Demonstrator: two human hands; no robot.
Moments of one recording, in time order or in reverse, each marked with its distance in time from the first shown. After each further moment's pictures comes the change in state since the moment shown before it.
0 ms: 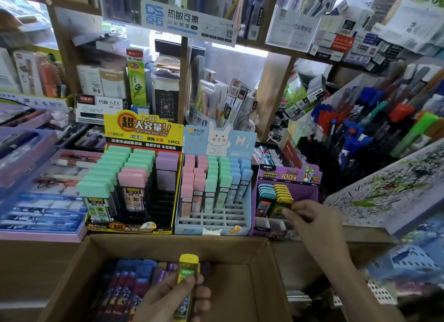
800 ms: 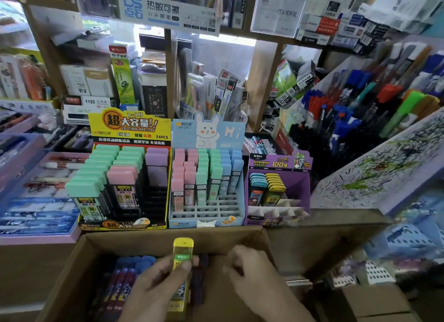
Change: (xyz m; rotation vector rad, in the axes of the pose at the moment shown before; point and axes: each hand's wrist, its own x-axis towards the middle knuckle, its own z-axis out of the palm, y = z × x) left_hand 0.007 0.008 -0.003 0.306 0.077 0.203; right_hand -0.089 -0.013 0.078 -0.257 -0.587 0.185
